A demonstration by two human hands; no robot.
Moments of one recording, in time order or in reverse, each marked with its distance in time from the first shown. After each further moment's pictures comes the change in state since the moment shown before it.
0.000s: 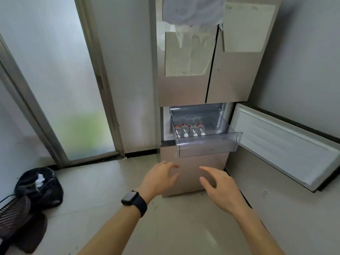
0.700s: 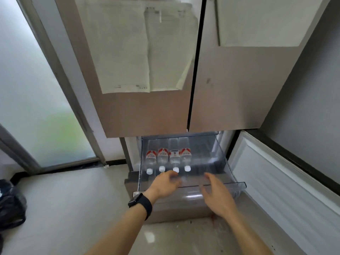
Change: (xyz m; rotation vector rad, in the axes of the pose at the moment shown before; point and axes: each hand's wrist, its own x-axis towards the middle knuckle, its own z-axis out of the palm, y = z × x) left_hand 0.438 0.035 0.097 -0.341 -0.227 -0.260; right_hand 0.389 0.252 -0.022 0.029 -0.222 0.198
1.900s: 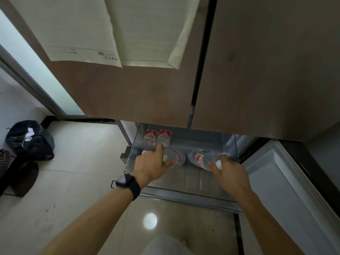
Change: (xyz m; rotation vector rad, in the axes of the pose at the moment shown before) left_hand 0.085 0.010 -0.008 0.466 0.263 -0.295; right_hand 0.162 0.047 -0.050 -0.394 -0.092 -0.130
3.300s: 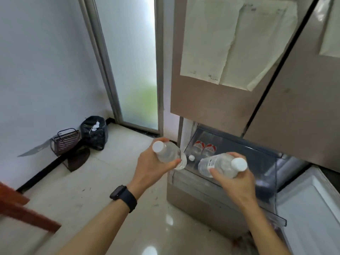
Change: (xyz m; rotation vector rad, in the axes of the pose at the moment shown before) left_hand -0.236 -0.081 -0.061 -0.743 0.699 -0.086; right_hand -0.153 -0.131 -0.033 0.901 0.153 -0.324
